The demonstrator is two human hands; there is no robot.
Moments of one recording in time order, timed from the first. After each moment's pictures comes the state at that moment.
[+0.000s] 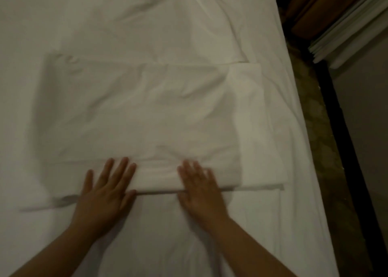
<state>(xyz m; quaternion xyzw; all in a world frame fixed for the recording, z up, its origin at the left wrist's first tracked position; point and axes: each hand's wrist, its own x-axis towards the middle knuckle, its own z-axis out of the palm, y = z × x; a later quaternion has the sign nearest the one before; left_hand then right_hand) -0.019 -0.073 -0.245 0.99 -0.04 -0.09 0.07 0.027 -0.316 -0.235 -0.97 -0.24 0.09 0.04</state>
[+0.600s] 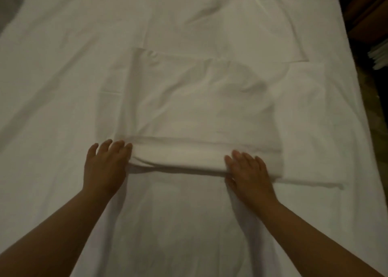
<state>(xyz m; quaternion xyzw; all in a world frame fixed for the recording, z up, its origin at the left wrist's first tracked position) -0.054 0.045 -0.205 1.00 0.07 -0.03 -0.02 0.023 -0.293 -0.229 -0.95 -0.30 -0.07 0.02</state>
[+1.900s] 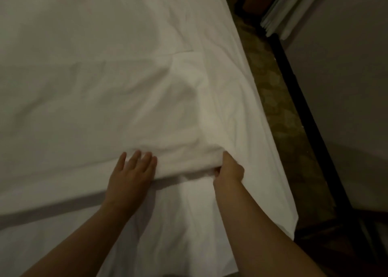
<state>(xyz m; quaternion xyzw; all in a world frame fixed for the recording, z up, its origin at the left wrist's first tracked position) -0.051 -0.189 -0.224 0.97 -0.23 0.01 0.06 -0.020 -0.410 -0.188 -0.50 0.61 -0.04 0.61</state>
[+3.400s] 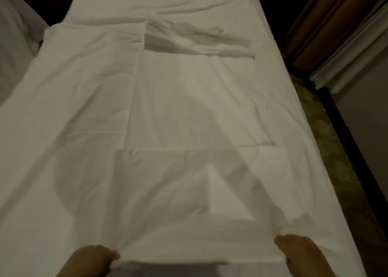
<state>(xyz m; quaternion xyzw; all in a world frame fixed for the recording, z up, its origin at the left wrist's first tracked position) -0.161 0.107 -0.137 0.92 0.02 -0.36 0.17 -0.112 -0.399 -0.120 -0.96 -0.19 0.19 -0.03</state>
